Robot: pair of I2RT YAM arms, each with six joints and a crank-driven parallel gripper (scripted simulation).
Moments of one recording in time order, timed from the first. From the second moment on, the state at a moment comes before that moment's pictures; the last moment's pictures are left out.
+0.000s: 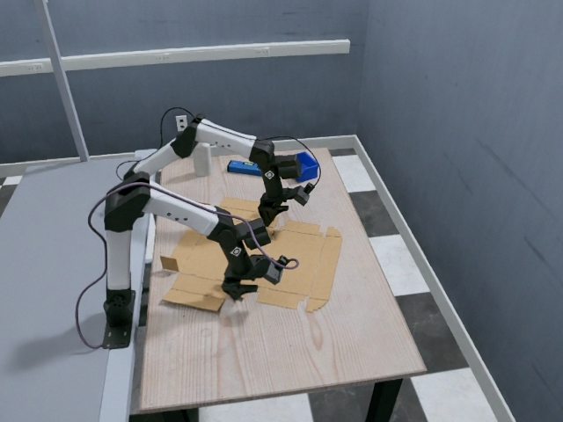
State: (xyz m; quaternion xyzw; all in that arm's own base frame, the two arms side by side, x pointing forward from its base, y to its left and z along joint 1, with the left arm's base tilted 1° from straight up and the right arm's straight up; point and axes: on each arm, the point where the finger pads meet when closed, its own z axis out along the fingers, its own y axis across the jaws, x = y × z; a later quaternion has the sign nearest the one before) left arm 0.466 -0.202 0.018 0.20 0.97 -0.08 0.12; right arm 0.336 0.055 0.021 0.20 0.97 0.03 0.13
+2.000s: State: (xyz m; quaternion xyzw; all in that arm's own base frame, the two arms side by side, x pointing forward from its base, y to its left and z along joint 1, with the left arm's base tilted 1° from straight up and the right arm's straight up) left arm 0.469 -0.204 0.018 0.20 0.97 -0.08 0.13; right arm 0.343 0.054 0.020 0.19 0.97 -0.07 0.13
